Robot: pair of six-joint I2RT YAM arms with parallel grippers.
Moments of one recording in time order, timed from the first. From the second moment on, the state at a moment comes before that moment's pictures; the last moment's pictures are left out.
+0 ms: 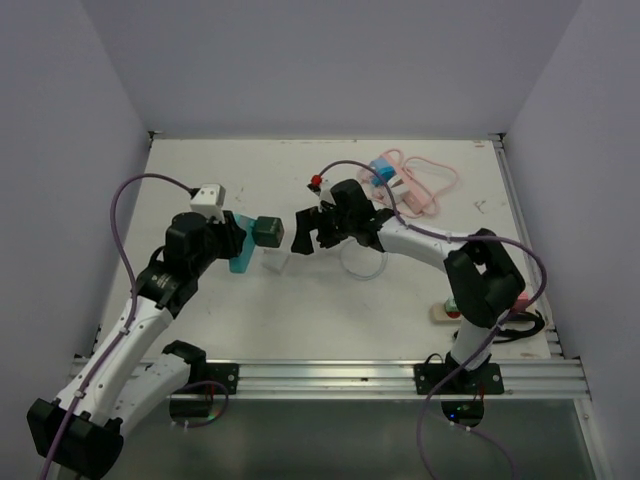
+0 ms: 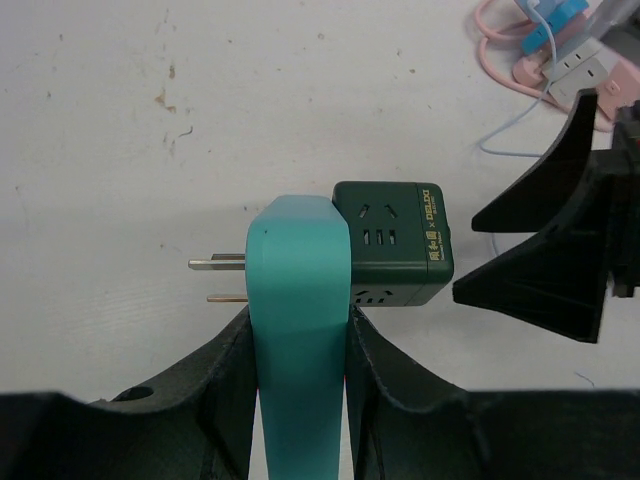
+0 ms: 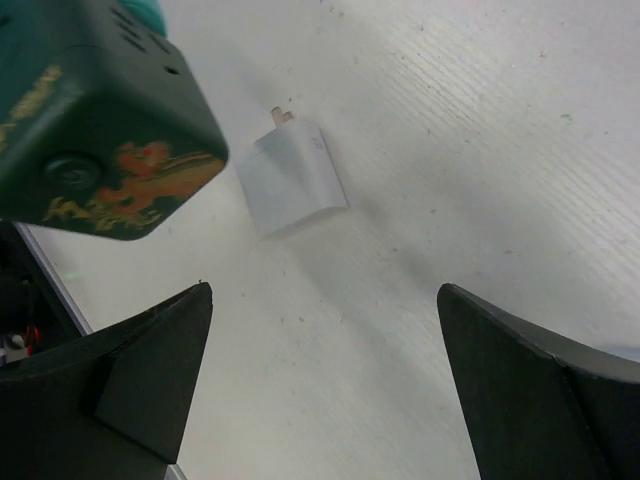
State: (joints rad) left arm -0.35 0.81 0.74 -0.36 -0.08 -0.28; right arm 0.69 1.82 1.19 -0.07 -0.35 0.36
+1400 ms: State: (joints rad) left arm -0.35 0.87 0.74 -0.30 0.13 -0.19; right arm 0.86 1.86 1.52 -0.45 -0.20 0.01
